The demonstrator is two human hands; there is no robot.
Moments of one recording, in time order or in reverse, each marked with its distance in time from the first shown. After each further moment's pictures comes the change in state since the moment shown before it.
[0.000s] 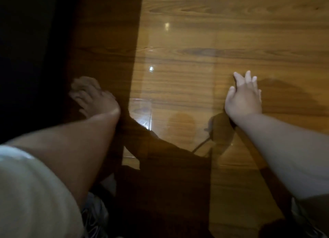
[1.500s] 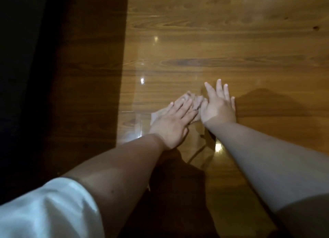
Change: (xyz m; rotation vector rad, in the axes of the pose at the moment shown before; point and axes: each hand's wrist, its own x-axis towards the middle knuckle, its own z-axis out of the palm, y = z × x) left_hand -0.112 0.084 0.029 0.229 -0.306 1.362; right_hand -0.012 -0.014 0.020 0.004 0.018 -0.056
